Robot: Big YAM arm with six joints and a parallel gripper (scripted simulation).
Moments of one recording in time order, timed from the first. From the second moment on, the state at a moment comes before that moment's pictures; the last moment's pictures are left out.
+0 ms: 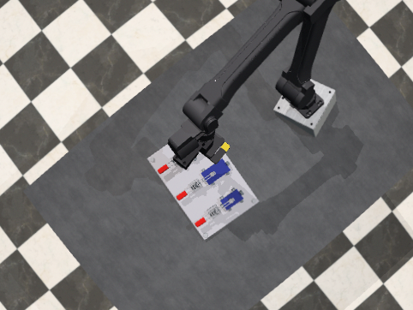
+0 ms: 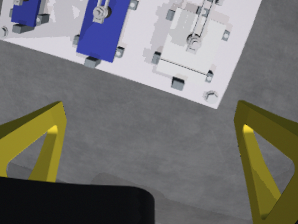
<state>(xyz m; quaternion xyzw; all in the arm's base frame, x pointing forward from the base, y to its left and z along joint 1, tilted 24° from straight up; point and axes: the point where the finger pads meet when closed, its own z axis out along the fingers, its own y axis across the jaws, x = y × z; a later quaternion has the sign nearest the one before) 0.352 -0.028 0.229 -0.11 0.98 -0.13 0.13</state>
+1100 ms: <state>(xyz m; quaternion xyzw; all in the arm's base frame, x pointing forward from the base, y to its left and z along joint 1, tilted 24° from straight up) 0.351 -0.028 0.227 -0.11 0.98 -0.13 0.13</state>
